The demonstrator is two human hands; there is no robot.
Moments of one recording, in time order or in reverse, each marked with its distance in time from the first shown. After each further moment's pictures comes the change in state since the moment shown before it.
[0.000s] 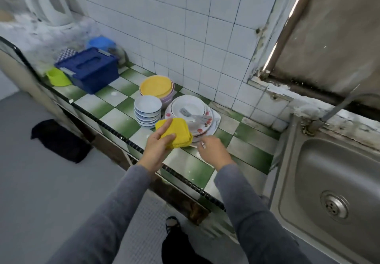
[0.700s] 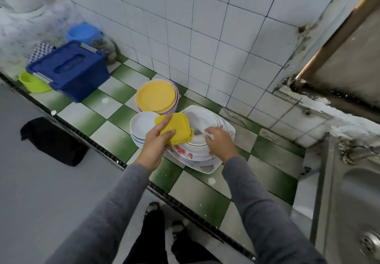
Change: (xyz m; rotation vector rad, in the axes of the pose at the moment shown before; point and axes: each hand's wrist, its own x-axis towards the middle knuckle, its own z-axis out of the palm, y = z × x) left_hand 0.166 0.041 -0.019 0.035 -0.018 -0.103; right_hand 0.175 0.013 0.011 0.152 -0.040 0.165
